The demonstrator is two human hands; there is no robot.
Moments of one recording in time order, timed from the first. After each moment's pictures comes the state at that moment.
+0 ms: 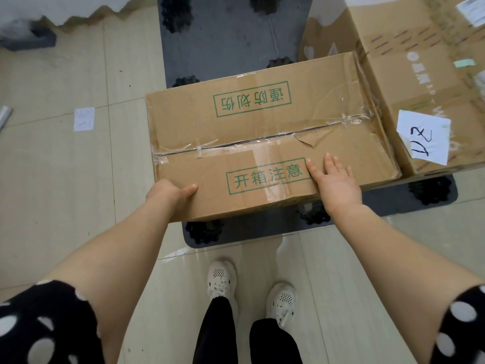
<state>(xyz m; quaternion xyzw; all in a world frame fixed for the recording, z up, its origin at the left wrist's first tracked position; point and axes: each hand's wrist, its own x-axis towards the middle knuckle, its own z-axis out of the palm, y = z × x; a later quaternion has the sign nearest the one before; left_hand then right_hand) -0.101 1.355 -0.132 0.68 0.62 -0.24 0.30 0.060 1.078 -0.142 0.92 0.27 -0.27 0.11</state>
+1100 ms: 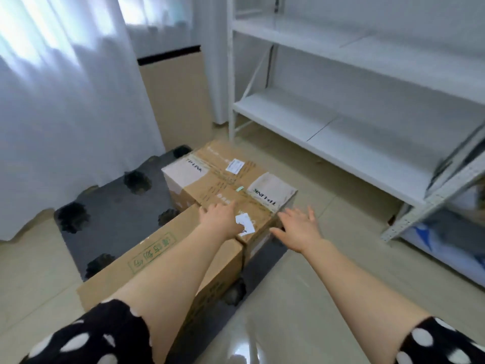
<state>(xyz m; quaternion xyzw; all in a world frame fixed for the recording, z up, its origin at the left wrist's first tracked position) 0.035 1.083 0.229 0.97 -0.07 -0.20 0.06 0.000 0.898 0.219 0.99 0.03 -0.15 -0.01</state>
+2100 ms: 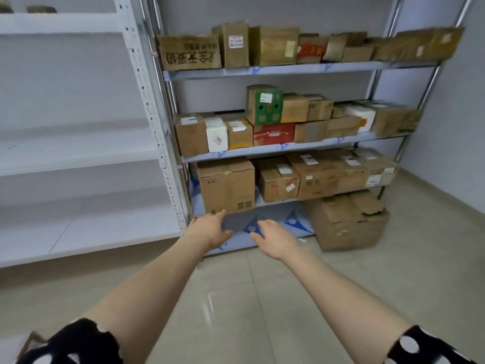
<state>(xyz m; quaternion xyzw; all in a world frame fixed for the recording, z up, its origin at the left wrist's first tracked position) -0.204 0.396 0.362 0.85 -0.52 -0.12 0.03 -0.359 0.317 0.339 0.88 -0.42 0.01 -0.21</state>
